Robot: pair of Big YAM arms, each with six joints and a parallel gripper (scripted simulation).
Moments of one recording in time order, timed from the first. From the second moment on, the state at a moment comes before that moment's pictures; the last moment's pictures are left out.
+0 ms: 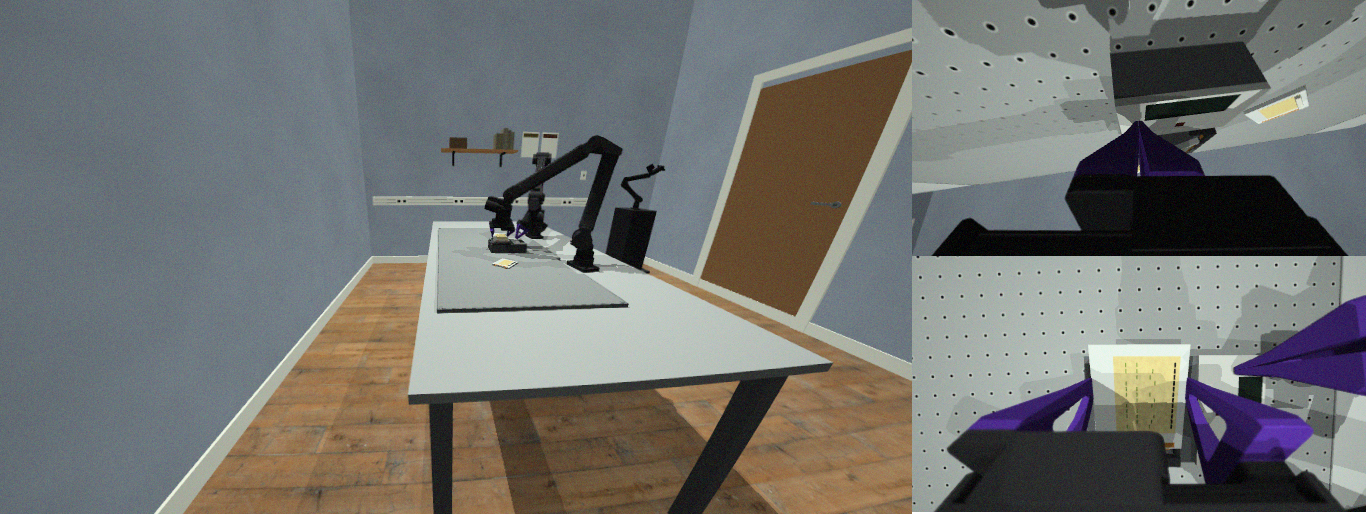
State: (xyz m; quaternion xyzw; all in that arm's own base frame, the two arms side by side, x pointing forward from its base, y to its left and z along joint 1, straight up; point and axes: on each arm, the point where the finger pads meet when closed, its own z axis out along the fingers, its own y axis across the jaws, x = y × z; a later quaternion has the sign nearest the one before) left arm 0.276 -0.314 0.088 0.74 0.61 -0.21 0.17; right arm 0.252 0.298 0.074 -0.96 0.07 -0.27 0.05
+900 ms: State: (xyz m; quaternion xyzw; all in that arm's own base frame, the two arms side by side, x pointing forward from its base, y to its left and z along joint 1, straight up) left arm 0.281 -0.313 0.090 0.74 0.61 -0.21 0.17; right arm 0.252 0.298 0.074 -0.96 0.07 -0.27 0.05
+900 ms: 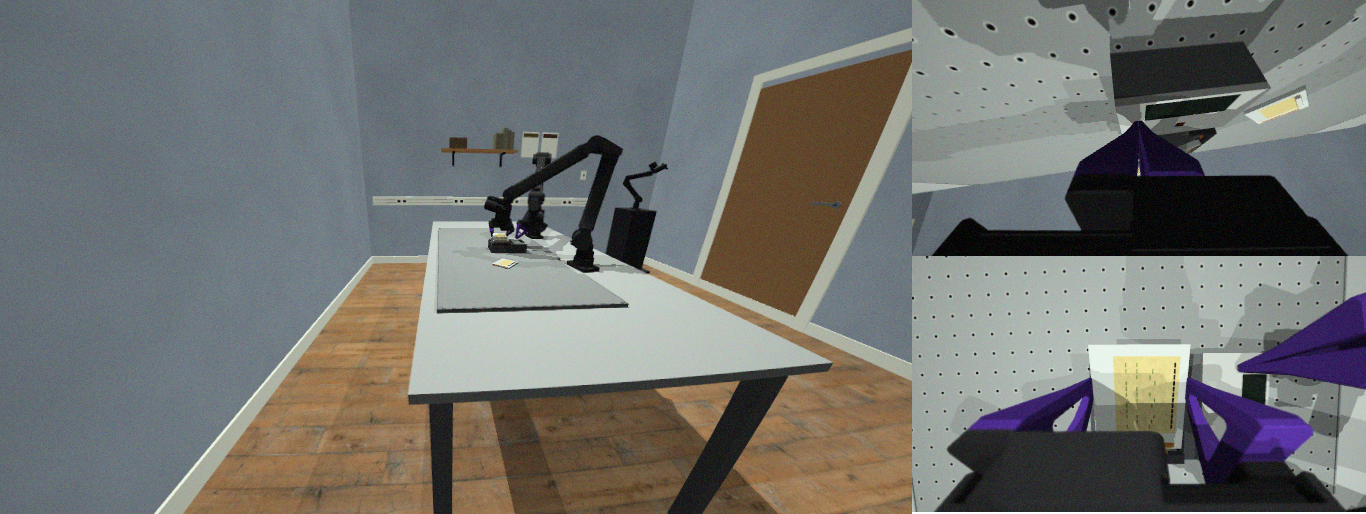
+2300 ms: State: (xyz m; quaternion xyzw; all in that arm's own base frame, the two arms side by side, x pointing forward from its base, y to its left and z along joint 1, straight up) left arm 0.282 -0.313 0.099 0.74 0.61 -0.21 0.17; right arm 0.252 0.298 0.074 -0.96 0.07 -0.27 0.05
